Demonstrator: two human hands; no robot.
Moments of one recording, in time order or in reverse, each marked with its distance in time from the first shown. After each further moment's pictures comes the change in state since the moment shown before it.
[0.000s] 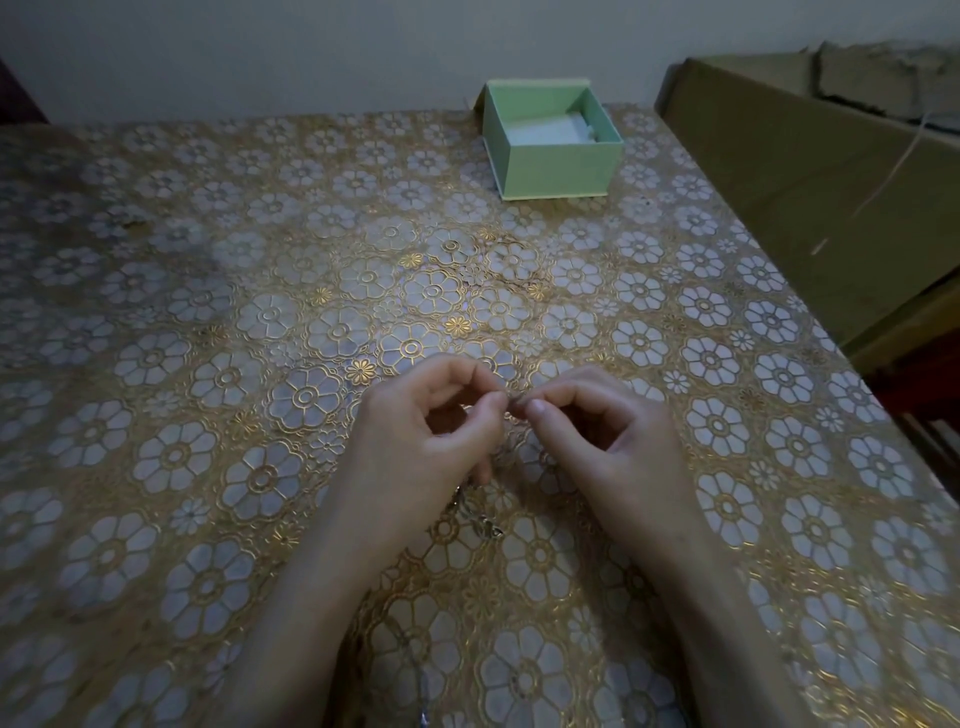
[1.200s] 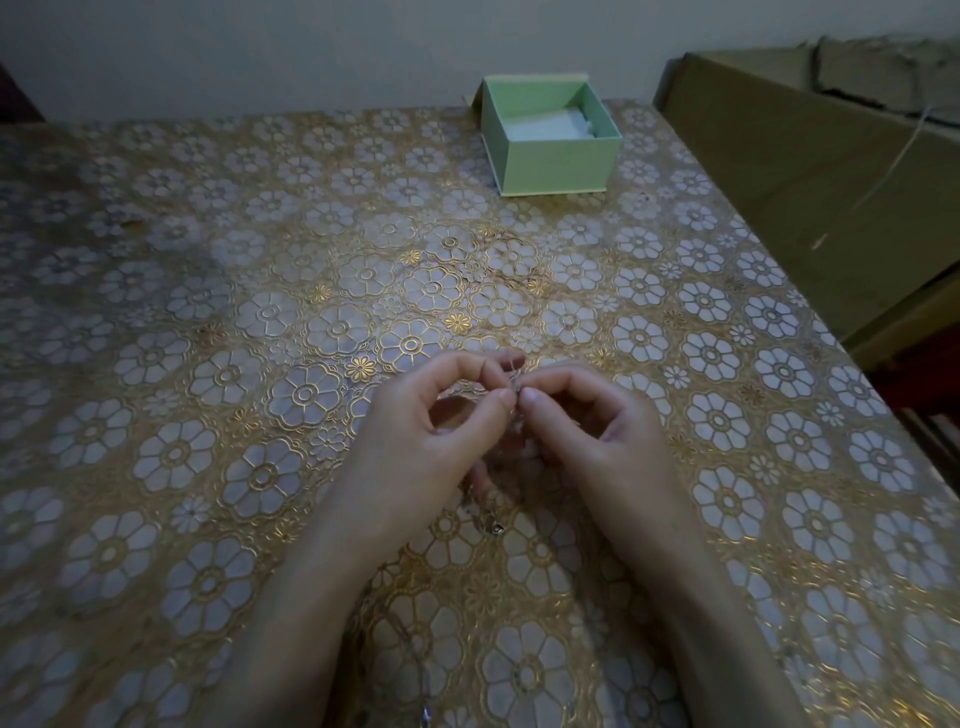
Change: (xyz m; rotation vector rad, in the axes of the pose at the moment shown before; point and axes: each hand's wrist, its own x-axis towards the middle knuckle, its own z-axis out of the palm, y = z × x) left_hand 0.001 0.004 0.000 -0.102 -0.049 -0.060; right_hand -0.001 -0.009 0.007 0.248 -0.029 0.081
